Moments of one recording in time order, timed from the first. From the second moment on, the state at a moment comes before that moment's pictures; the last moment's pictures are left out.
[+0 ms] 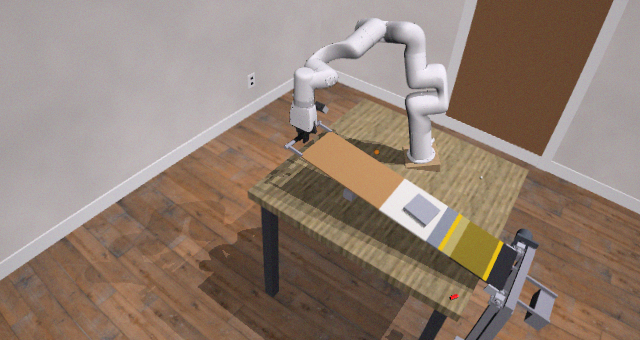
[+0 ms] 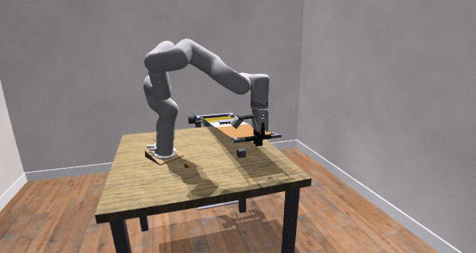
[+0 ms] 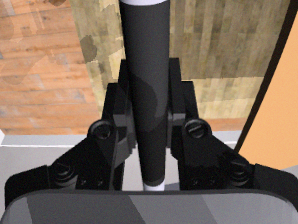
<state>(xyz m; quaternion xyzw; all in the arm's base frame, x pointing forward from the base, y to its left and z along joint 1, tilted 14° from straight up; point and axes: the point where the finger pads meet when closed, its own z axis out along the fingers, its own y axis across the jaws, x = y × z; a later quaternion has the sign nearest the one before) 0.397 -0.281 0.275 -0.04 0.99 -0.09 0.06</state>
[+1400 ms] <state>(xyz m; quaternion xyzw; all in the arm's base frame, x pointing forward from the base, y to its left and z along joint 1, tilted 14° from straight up) 0.400 -0.291 0.249 -0.04 0.99 -0.10 0.07</state>
